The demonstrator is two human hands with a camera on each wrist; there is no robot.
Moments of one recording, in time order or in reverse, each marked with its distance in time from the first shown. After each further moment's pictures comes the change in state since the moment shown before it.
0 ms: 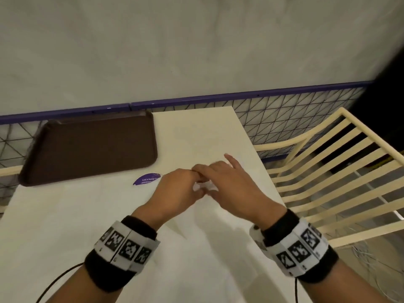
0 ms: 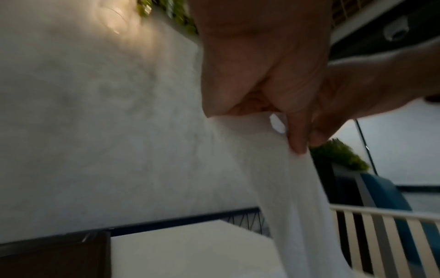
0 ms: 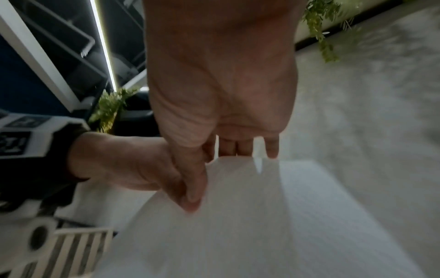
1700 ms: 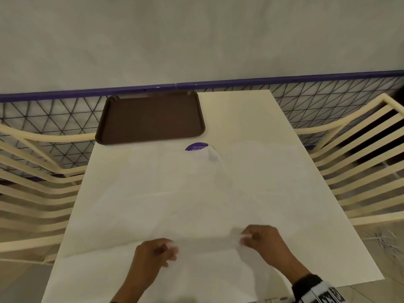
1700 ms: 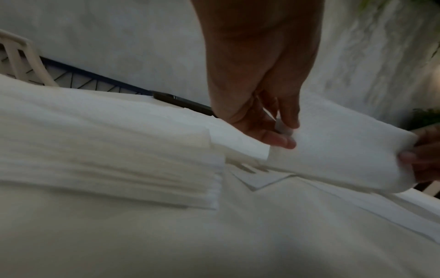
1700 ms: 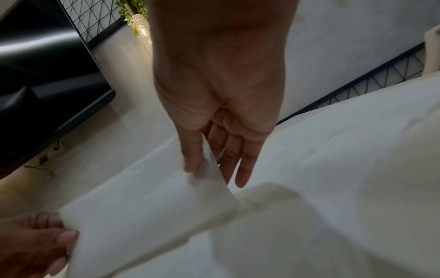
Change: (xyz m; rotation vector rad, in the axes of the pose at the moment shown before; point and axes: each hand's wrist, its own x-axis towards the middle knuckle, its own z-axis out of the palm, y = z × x) left_hand -0.284 -0.134 0.075 -0.756 0.063 -0.654; right_hand -0.139 -0.107 0.142 0.786 -0.154 0.569
